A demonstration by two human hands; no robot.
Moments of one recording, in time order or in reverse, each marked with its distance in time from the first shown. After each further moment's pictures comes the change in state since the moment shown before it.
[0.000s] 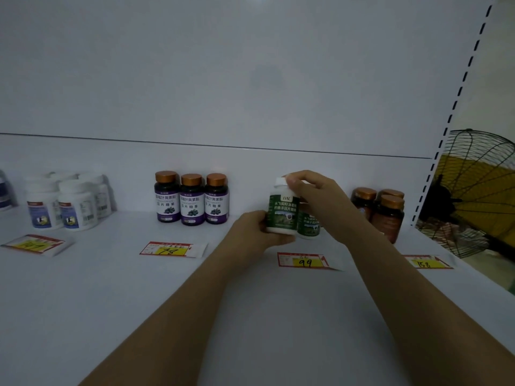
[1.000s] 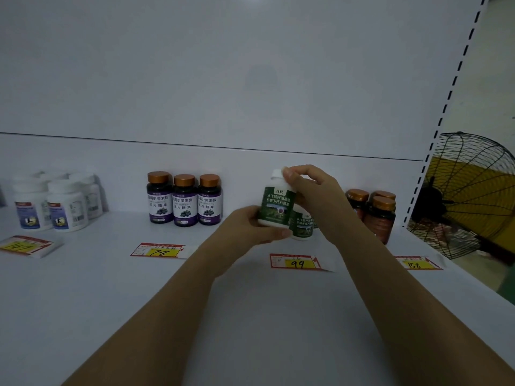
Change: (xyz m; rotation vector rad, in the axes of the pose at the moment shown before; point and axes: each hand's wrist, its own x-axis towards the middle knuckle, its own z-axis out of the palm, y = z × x) left_hand -0.003 0.011 -0.004 -0.250 -0.052 -0.052; right_hand -0.001 -0.005 -0.001 0.172 0.076 -0.005
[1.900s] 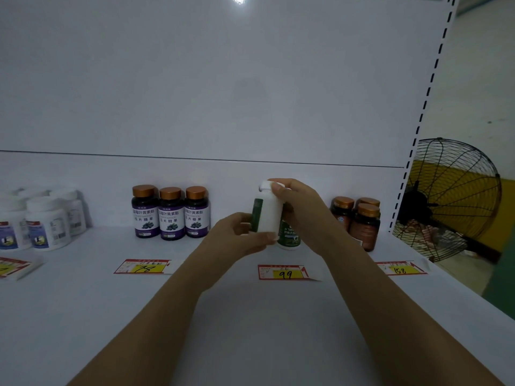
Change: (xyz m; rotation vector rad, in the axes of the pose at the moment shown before) left_hand 0.000 0.004 0.001 -0.009 0.051 -0.037; right_hand 0.003 0.008 0.001 0.011 -0.054 0.064
